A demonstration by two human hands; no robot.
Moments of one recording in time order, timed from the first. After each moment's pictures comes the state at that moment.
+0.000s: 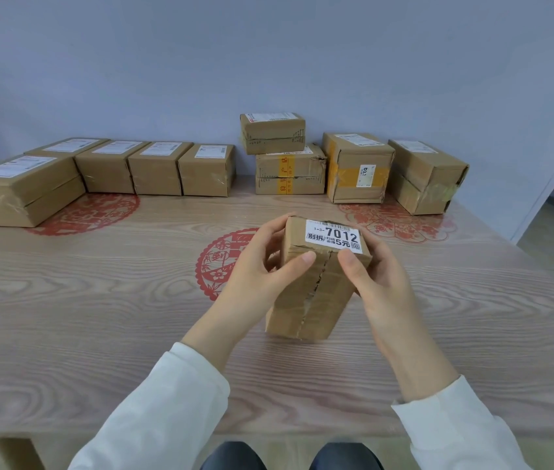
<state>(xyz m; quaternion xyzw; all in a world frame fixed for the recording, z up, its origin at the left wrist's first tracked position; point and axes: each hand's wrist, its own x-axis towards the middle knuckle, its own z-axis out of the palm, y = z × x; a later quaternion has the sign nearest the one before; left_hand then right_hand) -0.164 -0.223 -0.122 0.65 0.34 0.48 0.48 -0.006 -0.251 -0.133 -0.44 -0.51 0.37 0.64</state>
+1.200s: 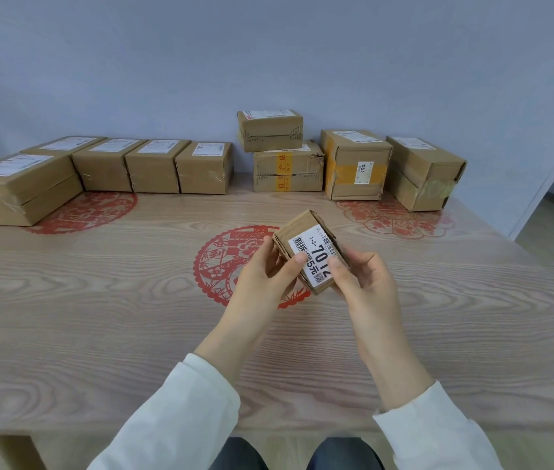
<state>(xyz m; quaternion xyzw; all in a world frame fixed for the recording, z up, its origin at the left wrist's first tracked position) -0.149 -0.220 -0.147 0.55 0.38 0.49 0.56 -0.016 -0.244 -0.158 -0.47 -0.44 0.36 0.68</state>
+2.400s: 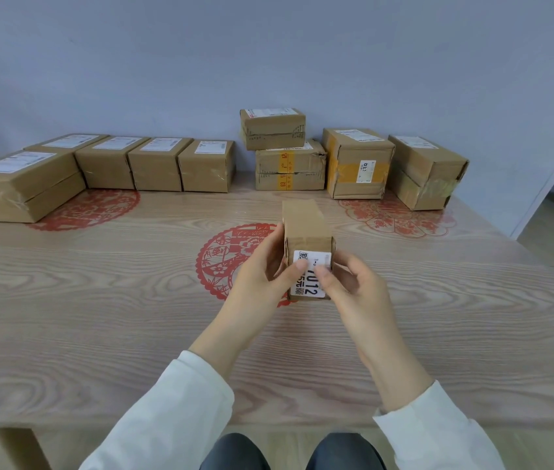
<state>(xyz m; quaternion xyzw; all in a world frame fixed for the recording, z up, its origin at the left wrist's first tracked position) -0.159 -0.222 -0.148 0.61 0.34 0.49 0.52 -0.020 -0.253 -0.154 -0.50 -0.50 0.37 0.60</state>
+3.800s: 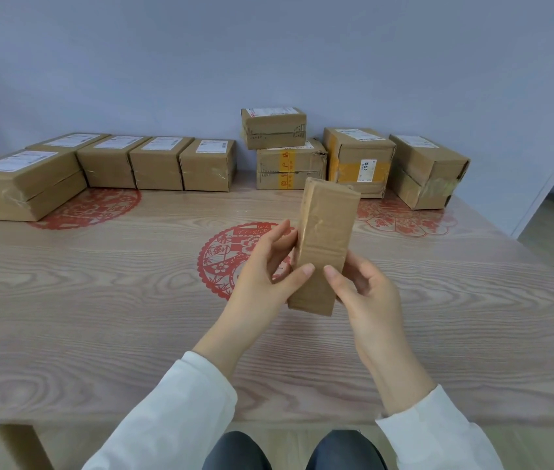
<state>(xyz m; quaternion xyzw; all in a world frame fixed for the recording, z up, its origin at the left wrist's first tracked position) -0.159 -0.223 -0.152 0.62 0.33 0.51 0.50 -0.018 -0.254 -0.164 -0.48 -0.47 0.37 0.65</state>
